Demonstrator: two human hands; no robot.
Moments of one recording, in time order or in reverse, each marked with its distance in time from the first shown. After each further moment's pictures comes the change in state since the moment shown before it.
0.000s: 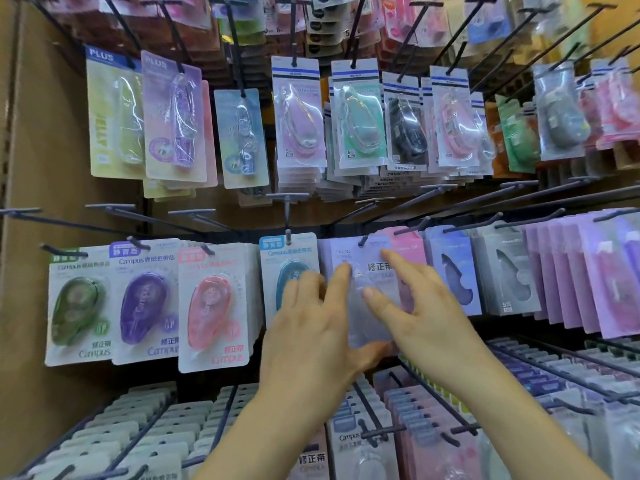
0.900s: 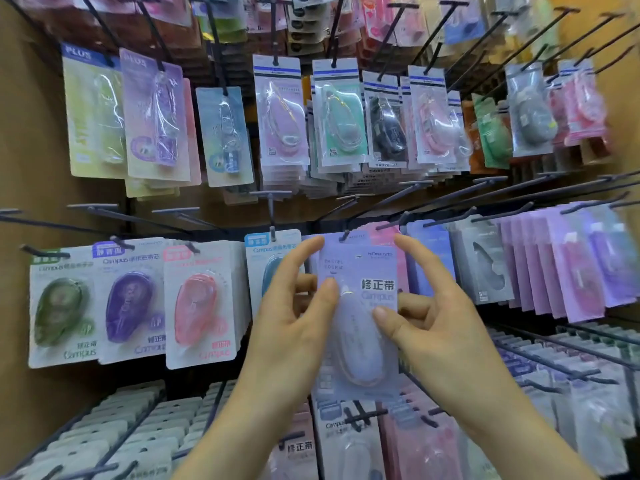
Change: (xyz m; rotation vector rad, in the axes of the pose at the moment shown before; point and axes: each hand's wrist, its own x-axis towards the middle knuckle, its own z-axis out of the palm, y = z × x) left_hand -0.010 0.012 -0.025 -1.214 0.041 -0.263; right_hand -0.047 -0.025 -0.023 0.525 -0.028 0.010
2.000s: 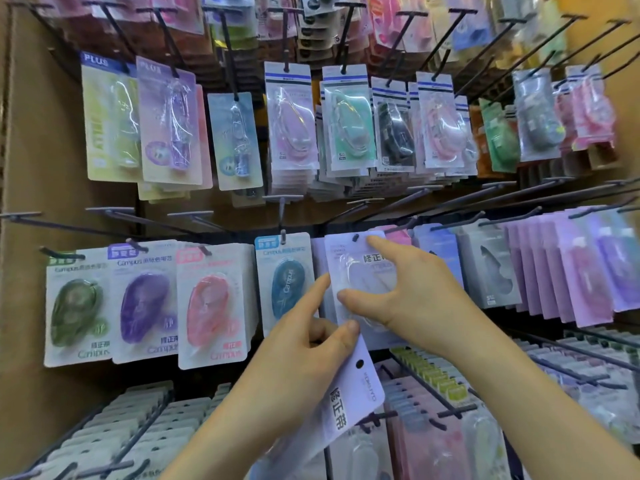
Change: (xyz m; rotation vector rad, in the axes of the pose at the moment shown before) left_hand -0.009 -0.003 -0.019 0.299 -0.232 -0.156; right_hand 0.050 -0.014 0.004 -0.780 -0.072 -0.018
